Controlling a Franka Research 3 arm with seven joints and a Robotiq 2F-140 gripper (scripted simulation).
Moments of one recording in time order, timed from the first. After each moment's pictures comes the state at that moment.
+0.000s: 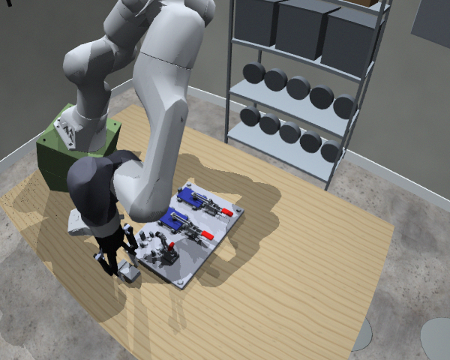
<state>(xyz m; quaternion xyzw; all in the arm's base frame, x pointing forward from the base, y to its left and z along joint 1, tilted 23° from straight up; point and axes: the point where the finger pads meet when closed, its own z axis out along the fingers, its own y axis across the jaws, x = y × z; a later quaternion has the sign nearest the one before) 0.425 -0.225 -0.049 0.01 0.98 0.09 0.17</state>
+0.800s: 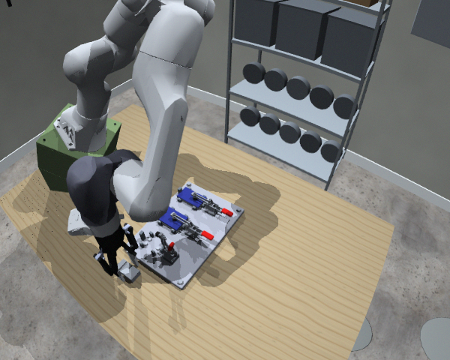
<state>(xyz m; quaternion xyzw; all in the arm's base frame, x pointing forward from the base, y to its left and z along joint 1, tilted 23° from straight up) 0.425 -0.225 -0.047 0.01 0.98 0.09 0.18</state>
